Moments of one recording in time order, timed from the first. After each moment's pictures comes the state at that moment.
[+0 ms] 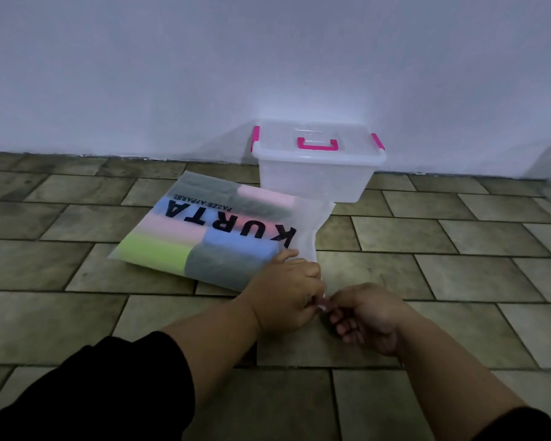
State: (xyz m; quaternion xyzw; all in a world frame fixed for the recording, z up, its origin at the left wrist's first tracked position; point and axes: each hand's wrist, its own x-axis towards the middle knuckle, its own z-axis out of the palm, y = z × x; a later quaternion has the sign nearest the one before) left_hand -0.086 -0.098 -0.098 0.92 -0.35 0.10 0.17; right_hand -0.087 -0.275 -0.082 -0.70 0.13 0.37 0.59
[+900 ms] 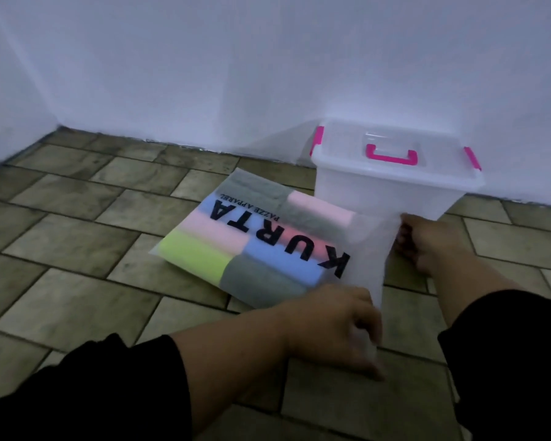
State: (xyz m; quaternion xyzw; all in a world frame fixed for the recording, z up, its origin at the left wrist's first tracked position) left_hand -0.066 -0.088 -0.077 0.89 -0.27 -0.16 0.34; right_hand 0.112 -0.251 -0.095 -0.68 0.19 0.10 0.70
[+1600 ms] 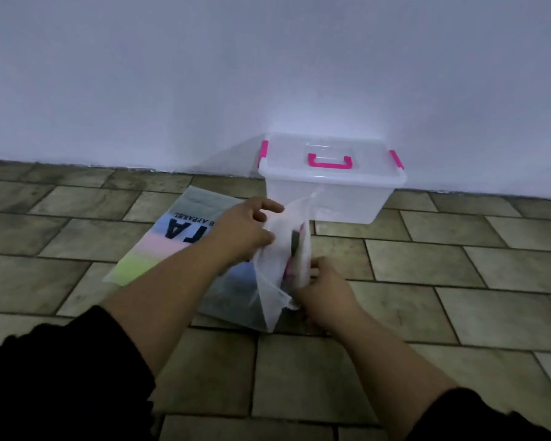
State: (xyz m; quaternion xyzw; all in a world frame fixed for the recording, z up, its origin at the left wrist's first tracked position) left_hand 0.000 -0.034 -0.038 0.86 0.08 -0.03 0.50; right_hand -0.028 -0.207 -0.088 -0.86 0.03 0.18 0.48
